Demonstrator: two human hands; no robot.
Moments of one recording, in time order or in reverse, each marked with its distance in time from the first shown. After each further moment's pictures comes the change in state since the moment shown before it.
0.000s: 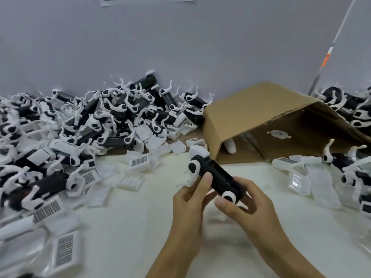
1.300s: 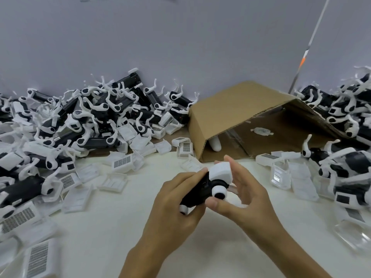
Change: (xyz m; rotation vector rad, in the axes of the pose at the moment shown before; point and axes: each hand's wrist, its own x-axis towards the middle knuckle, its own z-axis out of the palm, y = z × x) left_hand 0.002 0.004 -0.023 0.901 -0.207 0.782; right_hand 0.003 -0.012 -0.021 -0.198 -0.047 -0.111
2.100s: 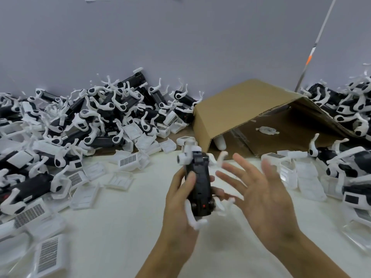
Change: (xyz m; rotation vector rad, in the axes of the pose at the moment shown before) left_hand 0.006 0.033 0.009 -1.221 0.166 -0.779; right_hand 0.006 -0.012 -0.002 0.503 0.026 0.274
